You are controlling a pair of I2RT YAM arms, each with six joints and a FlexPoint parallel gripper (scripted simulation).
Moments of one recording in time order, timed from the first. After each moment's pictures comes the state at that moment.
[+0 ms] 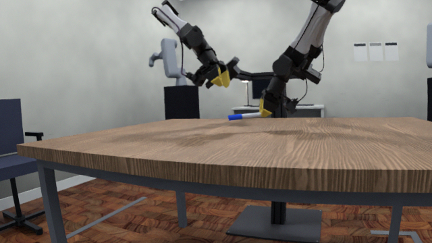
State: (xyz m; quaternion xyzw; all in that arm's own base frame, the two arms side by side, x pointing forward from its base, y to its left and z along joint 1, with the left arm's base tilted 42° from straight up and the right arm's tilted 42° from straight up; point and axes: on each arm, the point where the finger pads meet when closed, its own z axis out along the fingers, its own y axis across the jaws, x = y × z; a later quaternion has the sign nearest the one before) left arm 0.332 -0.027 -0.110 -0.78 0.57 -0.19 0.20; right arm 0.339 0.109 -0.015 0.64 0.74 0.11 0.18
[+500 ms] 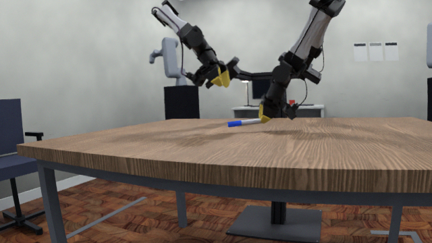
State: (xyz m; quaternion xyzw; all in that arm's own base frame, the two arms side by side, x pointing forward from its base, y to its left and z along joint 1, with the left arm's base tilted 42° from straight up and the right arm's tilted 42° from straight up) left arm 0.346 -0.017 -0.123 -0.78 0.57 -0.18 0.19; right arm 0.339 0.109 -0.015 0.64 0.74 0.11 0.18
